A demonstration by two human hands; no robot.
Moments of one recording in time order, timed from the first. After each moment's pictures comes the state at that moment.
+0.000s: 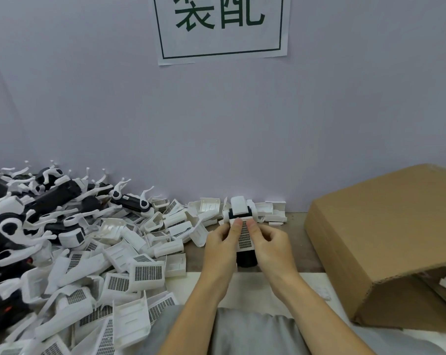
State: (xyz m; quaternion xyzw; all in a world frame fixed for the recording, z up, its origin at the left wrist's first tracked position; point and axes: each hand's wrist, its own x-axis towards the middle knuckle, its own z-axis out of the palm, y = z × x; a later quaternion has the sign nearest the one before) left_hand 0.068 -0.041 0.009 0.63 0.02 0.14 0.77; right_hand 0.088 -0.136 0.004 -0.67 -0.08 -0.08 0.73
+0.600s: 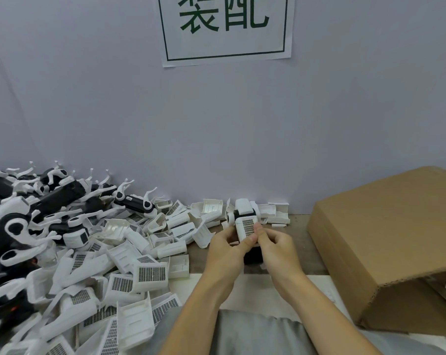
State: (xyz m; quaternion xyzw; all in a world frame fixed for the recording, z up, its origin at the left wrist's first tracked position) left_hand 0.071 -0.037 0.005 0.64 0.01 0.09 0.76; right_hand 0.093 -0.139 0.000 -0.69 -0.06 -0.05 0.72
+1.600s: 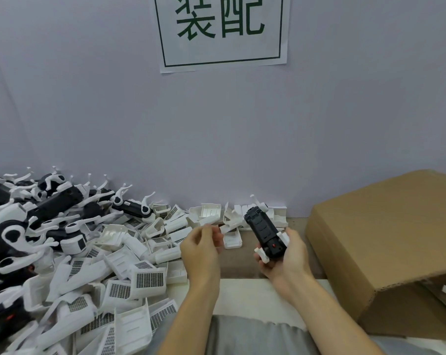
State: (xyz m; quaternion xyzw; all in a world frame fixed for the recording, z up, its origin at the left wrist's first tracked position) left_hand 0.074 -0.022 0.015 0.54 0.16 0.30 0.77; right_hand 0.096 -0.155 0.010 -0.42 0.10 0.08 0.90
